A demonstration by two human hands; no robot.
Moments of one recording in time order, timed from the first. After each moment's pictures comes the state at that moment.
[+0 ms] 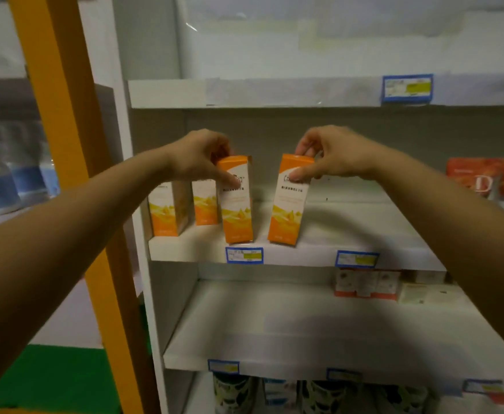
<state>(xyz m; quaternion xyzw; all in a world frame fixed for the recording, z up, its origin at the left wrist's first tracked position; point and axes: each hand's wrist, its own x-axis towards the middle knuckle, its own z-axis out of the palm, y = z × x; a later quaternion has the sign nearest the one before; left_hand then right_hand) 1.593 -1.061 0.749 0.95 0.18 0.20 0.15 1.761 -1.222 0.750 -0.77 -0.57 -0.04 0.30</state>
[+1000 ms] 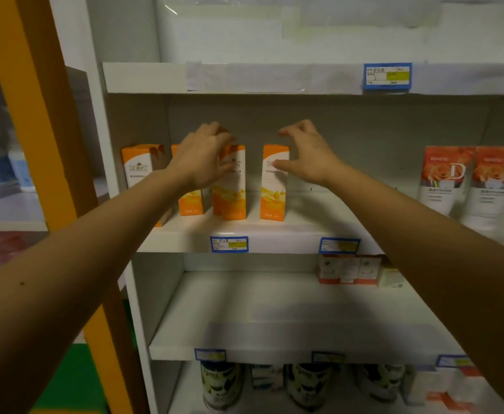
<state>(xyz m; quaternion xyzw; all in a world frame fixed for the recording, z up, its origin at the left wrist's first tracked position) 1.637 -1.055 0.714 0.92 0.18 0.33 -0.10 1.781 -1.189 0.716 -0.79 -0.51 -0.17 0.30</state>
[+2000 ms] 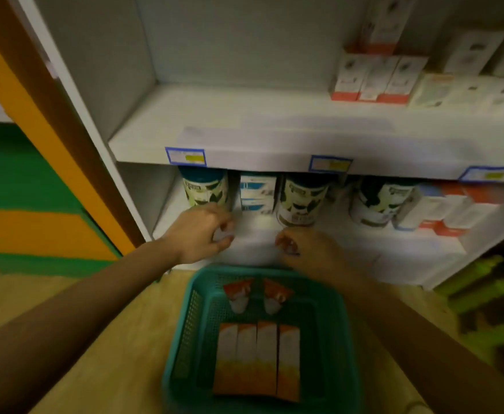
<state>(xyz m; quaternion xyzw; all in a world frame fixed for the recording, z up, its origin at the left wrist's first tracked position) 1.569 -1.136 0.290 0.99 0.10 0.10 0.08 1.724 -1.313 0.272 -0.81 -0.51 0.20 0.20</state>
